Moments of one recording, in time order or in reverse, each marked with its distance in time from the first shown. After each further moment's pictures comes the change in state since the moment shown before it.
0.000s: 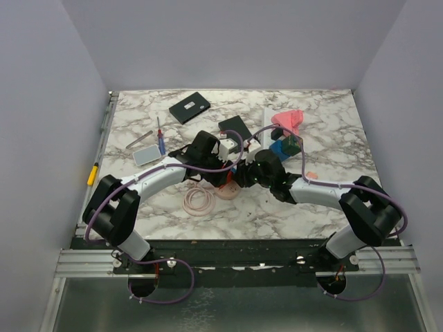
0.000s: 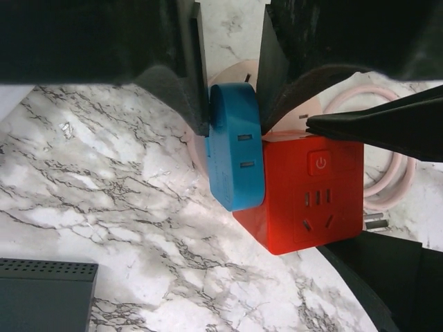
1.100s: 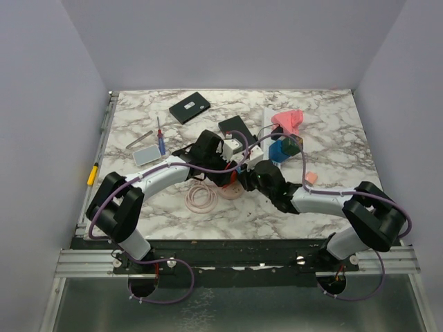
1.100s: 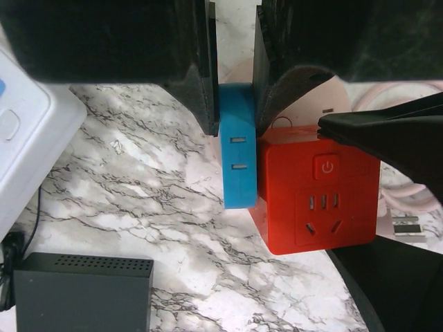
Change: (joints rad) left arm -0.011 0.040 0.027 0.030 0.014 0.029; right arm 0.068 -0.052 -0.108 0.118 0.223 -0.056
